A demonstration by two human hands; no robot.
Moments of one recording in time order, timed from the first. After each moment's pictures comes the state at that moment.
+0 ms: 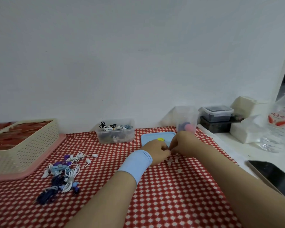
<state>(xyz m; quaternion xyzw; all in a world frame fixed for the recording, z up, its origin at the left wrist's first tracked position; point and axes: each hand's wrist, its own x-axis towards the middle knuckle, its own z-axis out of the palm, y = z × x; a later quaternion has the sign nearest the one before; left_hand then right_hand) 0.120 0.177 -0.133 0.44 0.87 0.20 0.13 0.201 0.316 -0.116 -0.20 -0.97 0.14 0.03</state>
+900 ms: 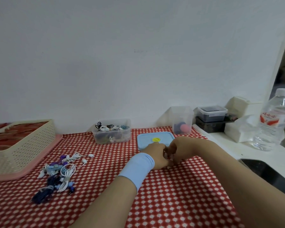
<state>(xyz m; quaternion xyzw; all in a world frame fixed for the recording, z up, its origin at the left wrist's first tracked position) 0.148 0.183 -0.131 0.46 0.87 0.15 0.11 0.216 0.319 -0.106 -0.19 -0.96 0.16 -0.14</state>
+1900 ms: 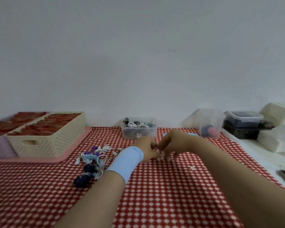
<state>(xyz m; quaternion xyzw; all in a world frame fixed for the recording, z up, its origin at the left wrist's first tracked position) 0.083 0.074 -0.117 0.38 0.90 0.21 0.09 0.153 0.233 -0.094 -0.09 -0.93 0.35 -0.07</state>
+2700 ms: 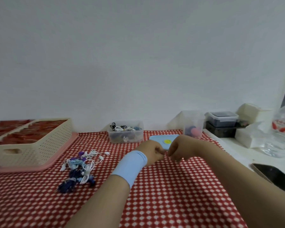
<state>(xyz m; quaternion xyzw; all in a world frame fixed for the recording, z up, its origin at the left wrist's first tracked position) 0.125 0.114 -0.112 0.43 0.86 0.24 0.09 0.211 0.277 -0.092 -0.17 -0.94 0.28 -0.07</state>
